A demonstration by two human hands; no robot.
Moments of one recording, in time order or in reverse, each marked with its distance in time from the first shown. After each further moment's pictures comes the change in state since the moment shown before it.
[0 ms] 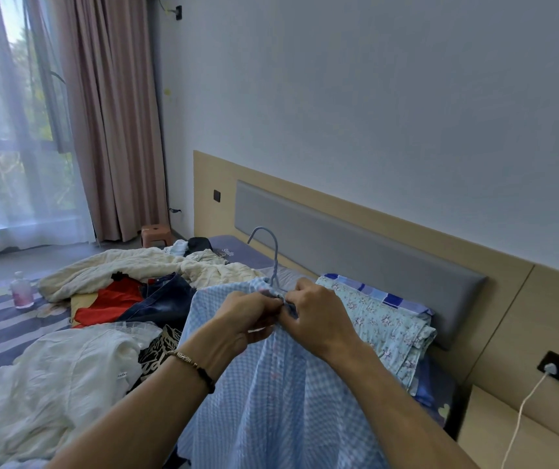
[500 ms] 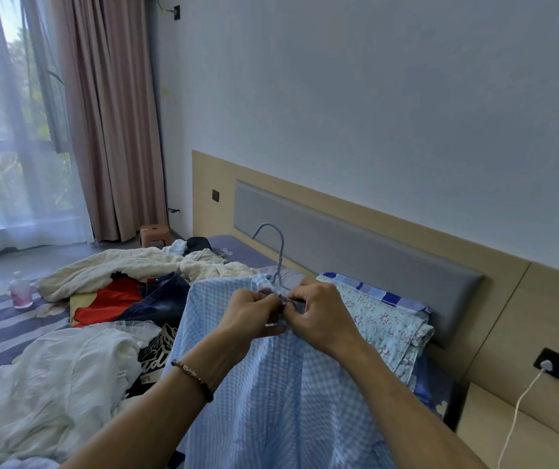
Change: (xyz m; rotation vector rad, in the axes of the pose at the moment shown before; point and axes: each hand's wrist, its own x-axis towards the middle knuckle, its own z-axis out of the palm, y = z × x) left_hand -0.004 -0.013 0.002 0.134 -0.096 0.238; right_hand -0.007 0.008 -0.004 0.296 0.001 0.092
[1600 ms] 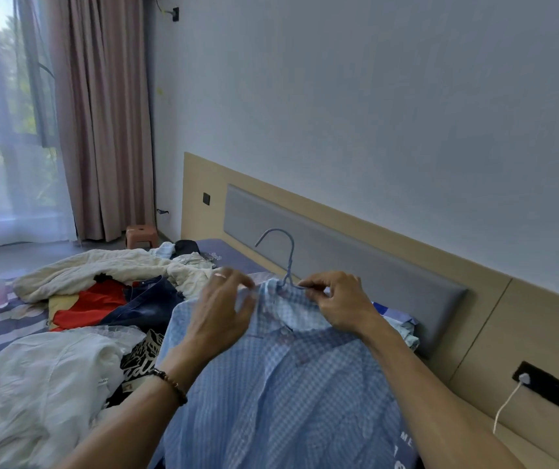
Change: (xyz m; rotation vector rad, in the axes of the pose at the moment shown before) left_hand 0.022 -0.009 -0.042 0.809 0.187 0.678; right_hand 0.029 0.024 -0.043 -0.061 -0.084 0.175
